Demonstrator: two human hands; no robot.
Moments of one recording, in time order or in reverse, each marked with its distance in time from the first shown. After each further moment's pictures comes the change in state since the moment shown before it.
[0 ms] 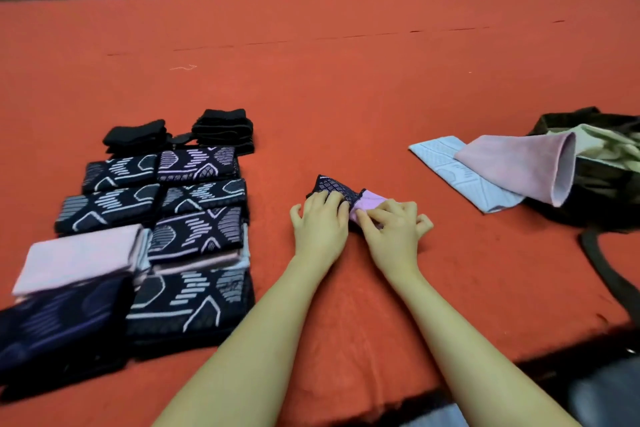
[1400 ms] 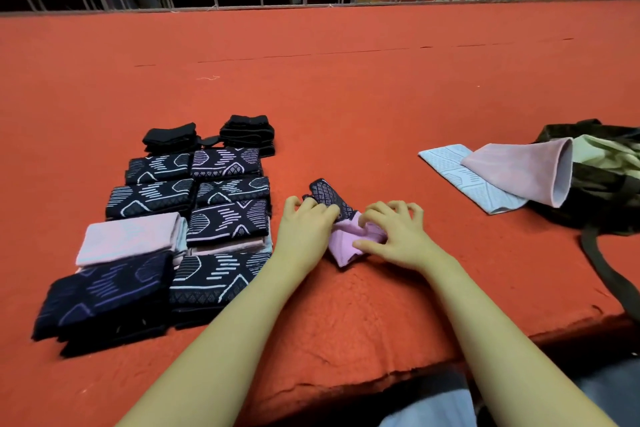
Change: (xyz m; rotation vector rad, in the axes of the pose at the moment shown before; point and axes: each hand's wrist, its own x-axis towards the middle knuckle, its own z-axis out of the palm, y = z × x) left_hand -0.034 -0.033 -0.058 0.408 0.192 0.436; right_hand 0.006 0.000 -0.040 -0.151 -0.645 -0.410
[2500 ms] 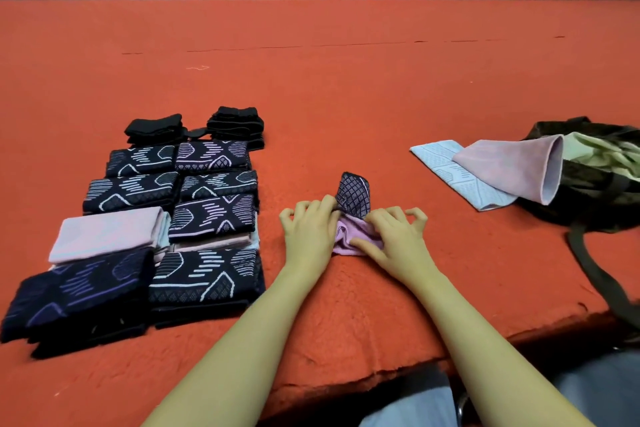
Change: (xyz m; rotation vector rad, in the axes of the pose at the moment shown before) left_hand -0.004 0.033 0.028 -0.362 -0.031 -0.377; right_hand -0.020 0.007 0.022 -0.062 0.376 -0.050
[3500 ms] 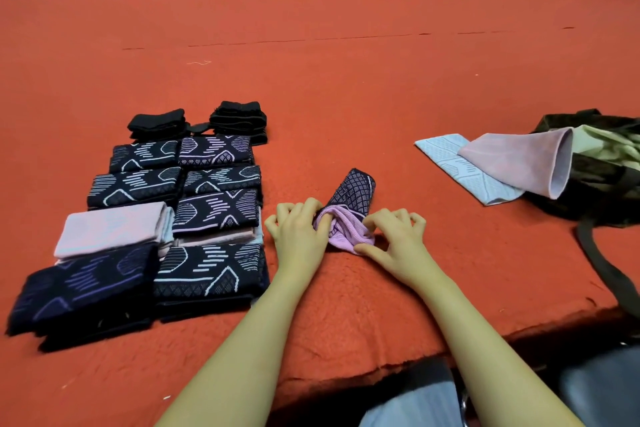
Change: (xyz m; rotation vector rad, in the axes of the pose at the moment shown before) left_hand -0.010 -0.016 0.000 -0.088 0.137 -0.128; right_hand -0.009 -0.004 0.002 0.254 -0.074 0.060
